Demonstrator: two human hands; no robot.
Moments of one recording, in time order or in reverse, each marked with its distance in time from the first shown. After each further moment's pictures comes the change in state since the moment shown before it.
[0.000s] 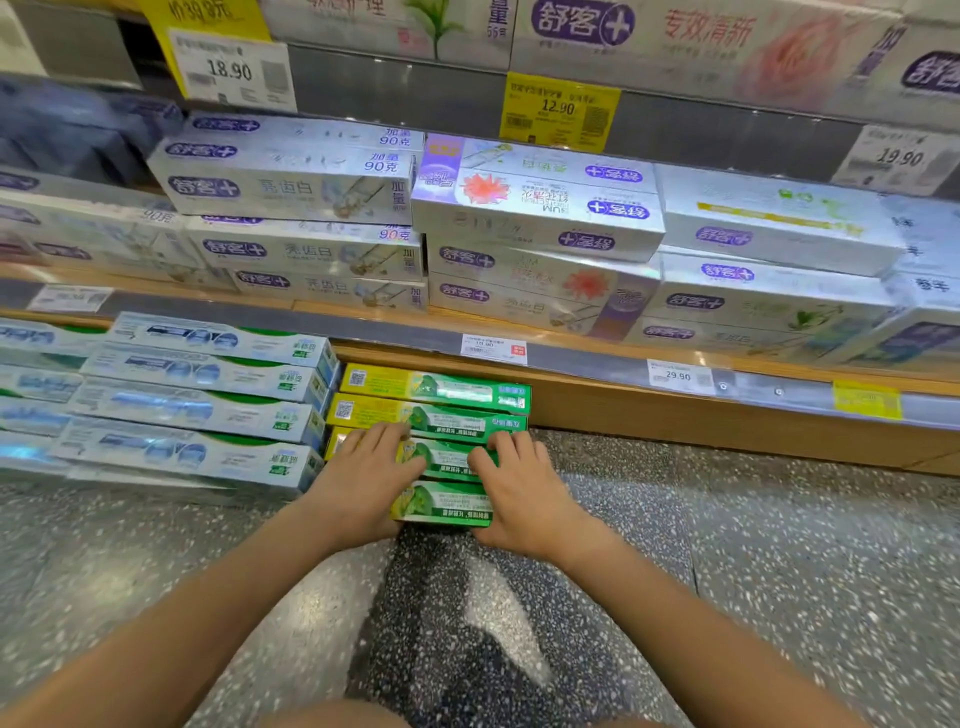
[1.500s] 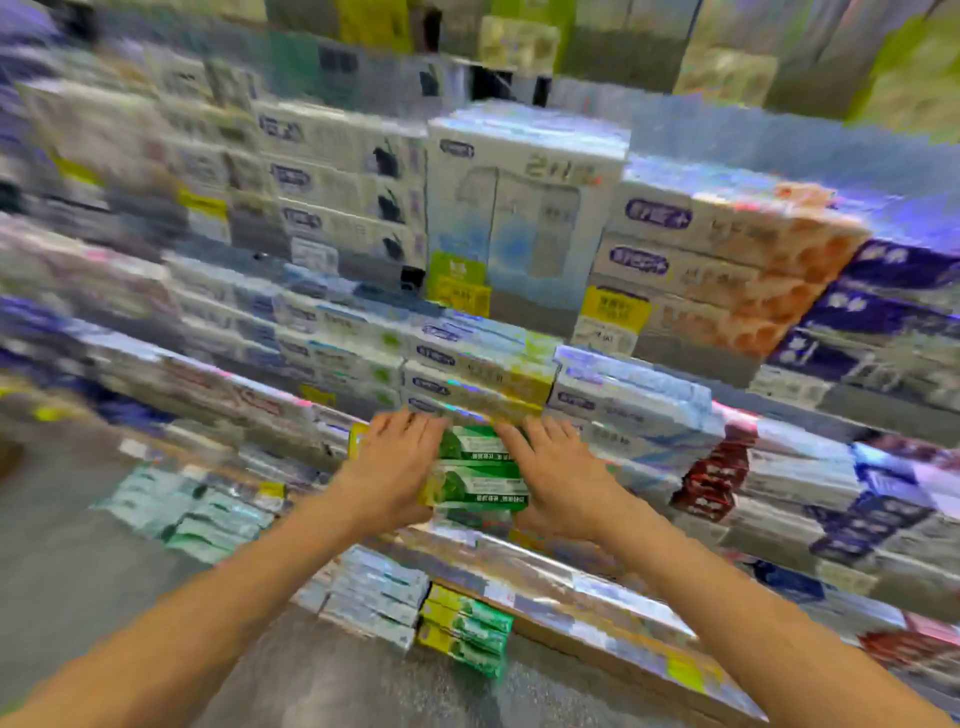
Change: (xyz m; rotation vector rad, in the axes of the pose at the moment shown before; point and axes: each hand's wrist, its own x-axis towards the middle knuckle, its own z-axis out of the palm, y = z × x) left_hand -0.289 -0.109 -0.677 0.033 0.457 -0.243; right_hand -0.114 -0.060 -0.749 -0.283 0.522 -0.340
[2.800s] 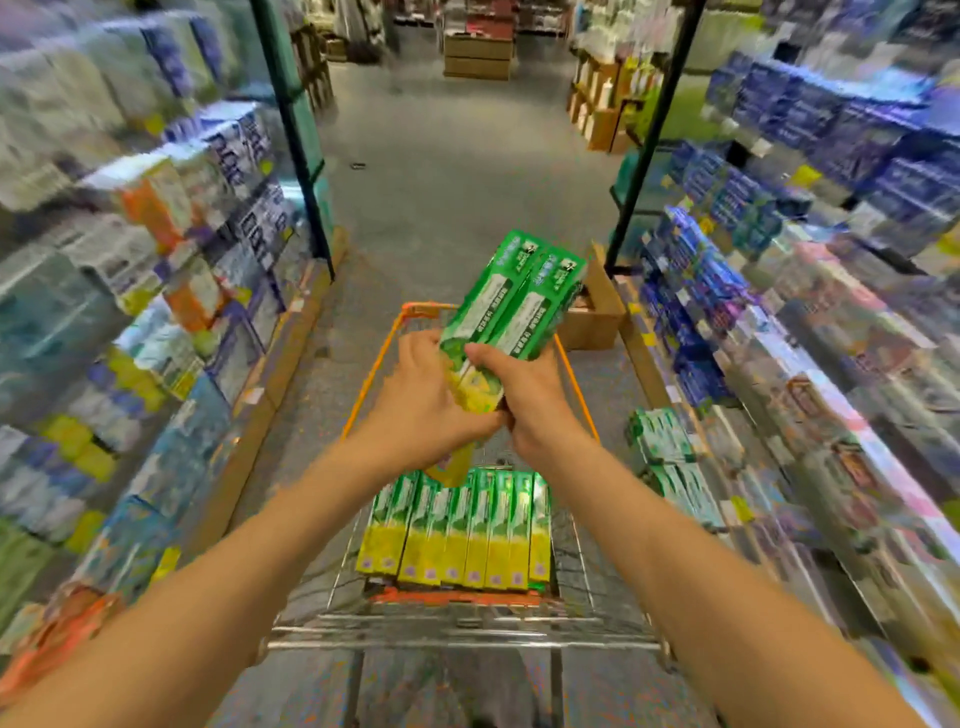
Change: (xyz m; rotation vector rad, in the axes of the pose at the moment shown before) left_hand -0.694 -0.019 -0.227 -0.418 0.532 -1.615; right_hand 0.022 -0.731 -0.287 2.079 -0.737 0.081
